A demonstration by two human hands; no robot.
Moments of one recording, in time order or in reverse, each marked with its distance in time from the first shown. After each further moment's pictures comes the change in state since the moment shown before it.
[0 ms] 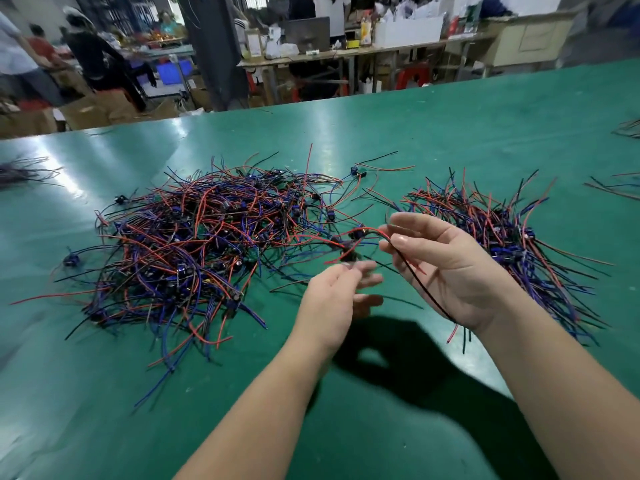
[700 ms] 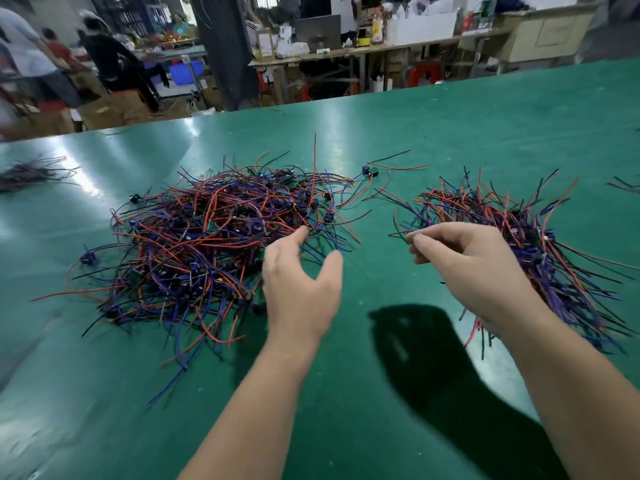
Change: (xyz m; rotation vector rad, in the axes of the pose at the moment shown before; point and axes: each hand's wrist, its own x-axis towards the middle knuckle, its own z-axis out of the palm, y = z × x) left_hand 0.007 0.005 -0.036 0.516 0.578 0.396; right_hand 0.004 0.001 -0.013 -0.997 0.274 -0.269
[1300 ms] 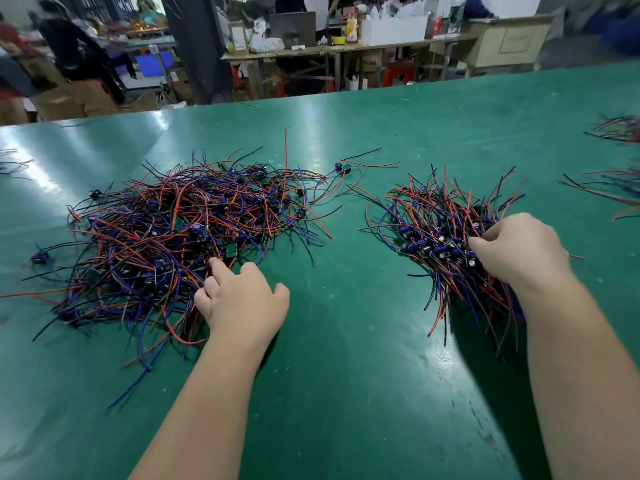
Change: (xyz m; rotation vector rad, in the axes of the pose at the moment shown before) left_hand 0.014 -0.032 -0.008 0.943 -0.291 -0.215; right_hand 0.032 0.038 -0.074 -0.921 0.239 0.331
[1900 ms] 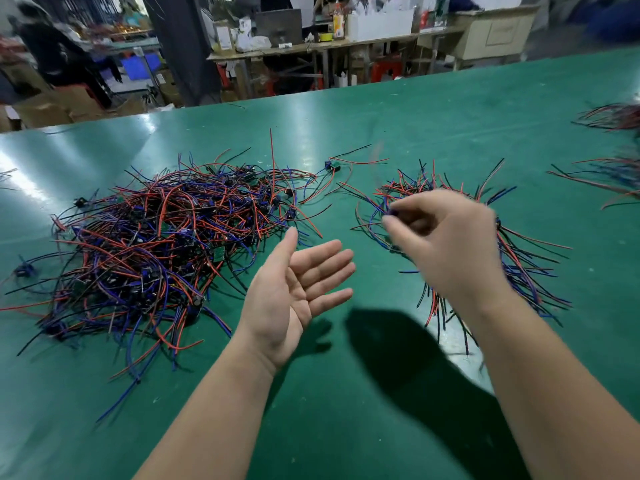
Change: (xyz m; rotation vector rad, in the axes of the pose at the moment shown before) left_hand -0.034 0.035 -0.023 -1.760 -0.765 0.087; right_hand -0.057 -0.052 -0.001 0.670 0.269 -0.621
